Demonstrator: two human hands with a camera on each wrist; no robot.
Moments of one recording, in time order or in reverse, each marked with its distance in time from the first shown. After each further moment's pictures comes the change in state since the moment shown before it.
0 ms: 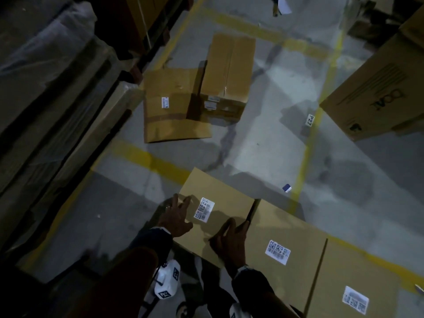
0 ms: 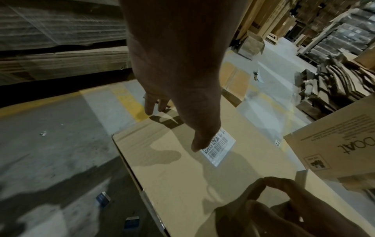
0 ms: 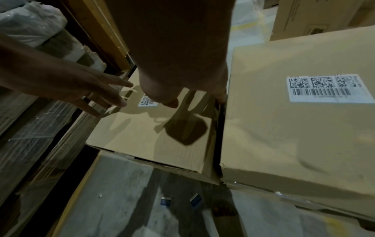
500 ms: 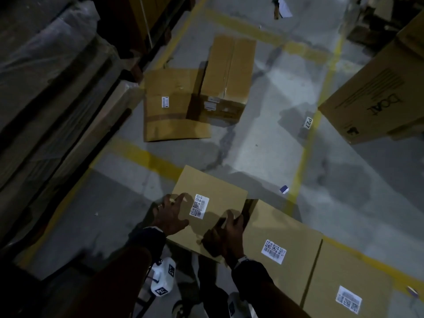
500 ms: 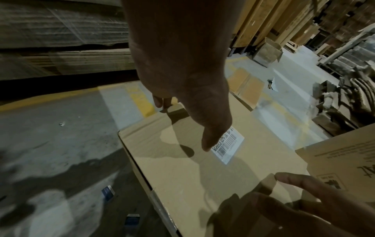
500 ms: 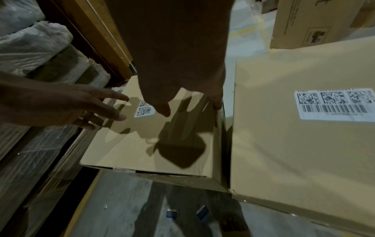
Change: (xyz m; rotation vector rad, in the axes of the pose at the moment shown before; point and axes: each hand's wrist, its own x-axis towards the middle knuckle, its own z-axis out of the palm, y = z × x) left_hand -0.012 -0.003 -0.007 -0.120 0.082 -0.106; right_hand -0.003 -0.027 -0.023 0.139 0.197 0.000
